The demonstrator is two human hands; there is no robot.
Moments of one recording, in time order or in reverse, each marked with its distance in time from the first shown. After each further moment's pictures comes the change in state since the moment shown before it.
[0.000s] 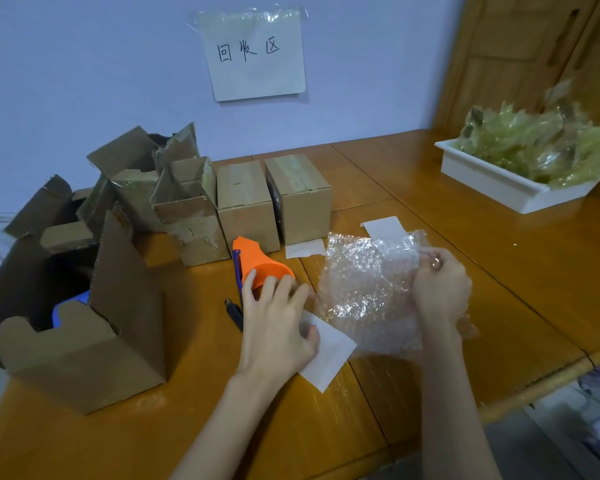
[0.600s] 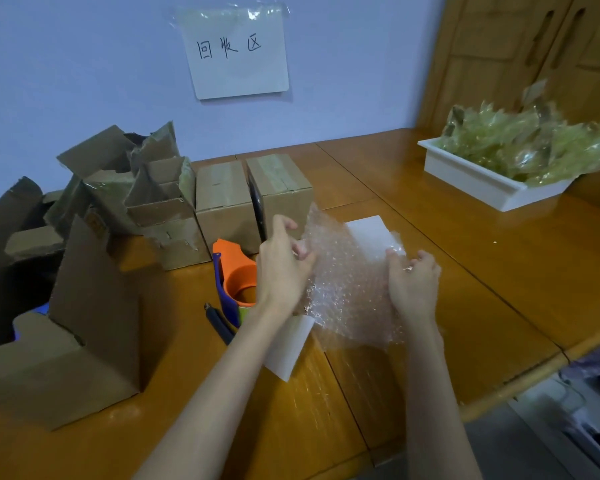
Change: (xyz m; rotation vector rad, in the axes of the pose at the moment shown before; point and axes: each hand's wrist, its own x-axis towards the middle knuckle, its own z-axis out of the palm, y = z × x) left_hand 0.083 0.026 -0.008 -0.706 0.108 -0.322; right_hand -0.001 0.000 -0.002 0.043 -0.229 0.032
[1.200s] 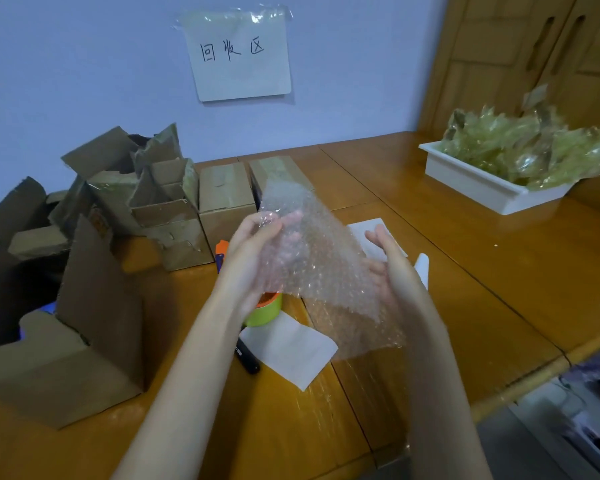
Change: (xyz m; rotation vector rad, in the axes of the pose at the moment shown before) left_hand 0.002 0.006 -0.054 -1.005 -0.217 -0.357; right_hand -0.012 -0.030 -0.005 0.511 -0.571 0.193
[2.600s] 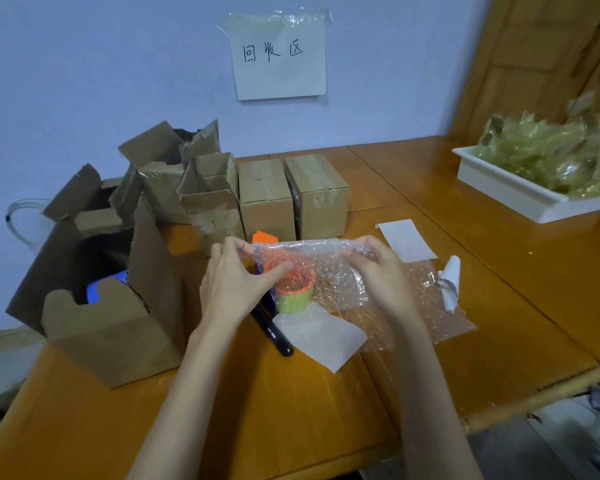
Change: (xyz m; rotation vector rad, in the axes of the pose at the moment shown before) left_hand -0.030 -0.010 -0.071 1.180 0.448 0.142; right_hand -0.021 0.007 0.053 -0.467 -0.011 -0.367
